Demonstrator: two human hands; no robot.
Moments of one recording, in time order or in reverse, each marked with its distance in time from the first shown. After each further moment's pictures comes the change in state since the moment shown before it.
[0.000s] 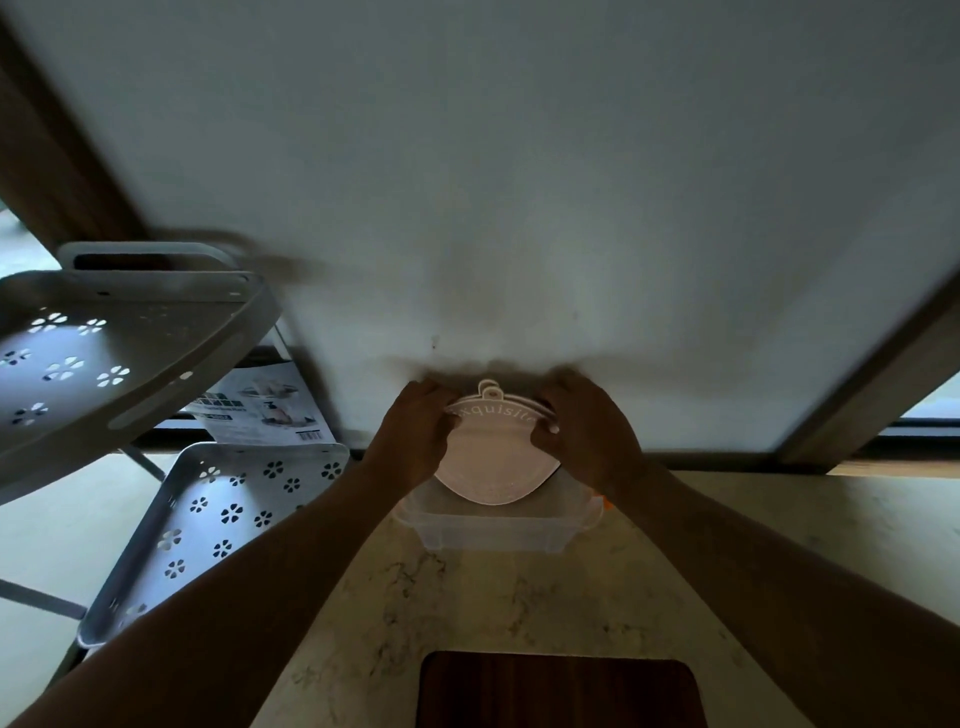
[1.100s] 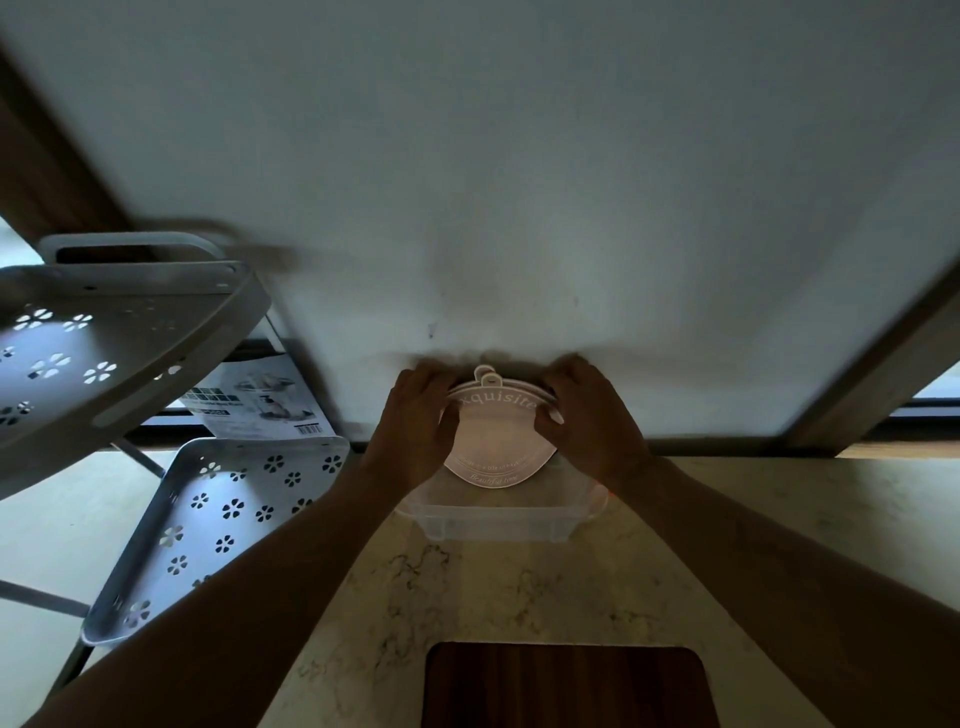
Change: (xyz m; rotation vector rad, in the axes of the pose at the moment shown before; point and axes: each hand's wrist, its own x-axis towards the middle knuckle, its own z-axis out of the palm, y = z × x) left_hand -0.004 0.001 0.004 0.029 0.083 0.052; right_hand -0.002 0.005 0.011 0.034 0.067 0.020
